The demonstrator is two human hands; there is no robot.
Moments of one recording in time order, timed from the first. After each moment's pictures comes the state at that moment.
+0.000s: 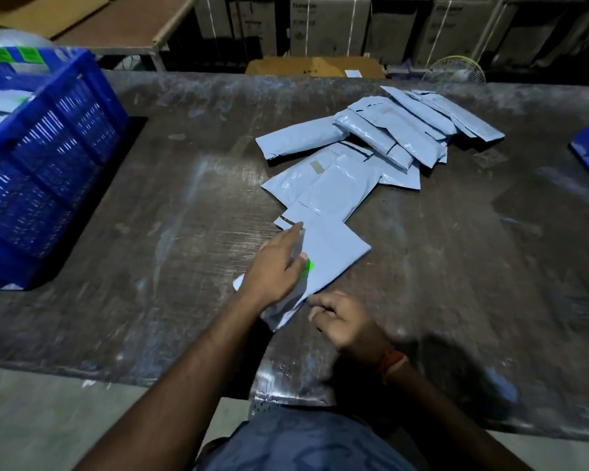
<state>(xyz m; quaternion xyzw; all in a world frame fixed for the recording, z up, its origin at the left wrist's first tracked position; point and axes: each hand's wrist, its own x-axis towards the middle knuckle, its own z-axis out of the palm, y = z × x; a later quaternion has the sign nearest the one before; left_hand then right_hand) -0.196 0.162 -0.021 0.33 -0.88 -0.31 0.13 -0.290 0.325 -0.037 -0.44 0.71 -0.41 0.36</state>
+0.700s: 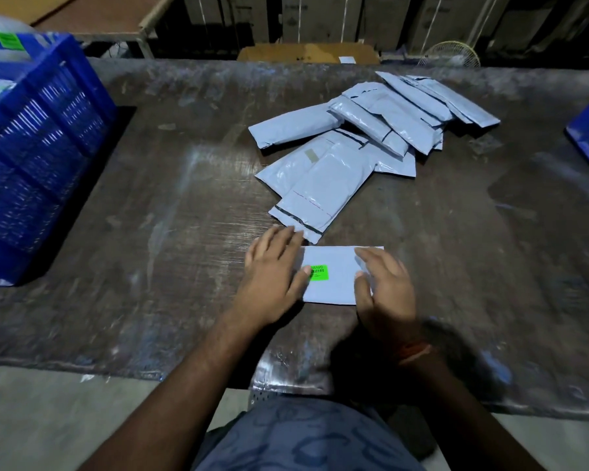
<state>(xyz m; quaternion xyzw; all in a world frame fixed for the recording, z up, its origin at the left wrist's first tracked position) -0.175 0.192 -0.031 0.29 -0.94 -0.12 0.13 -0.334 0.344 -0.034 -0.44 0.80 -0.40 0.00</state>
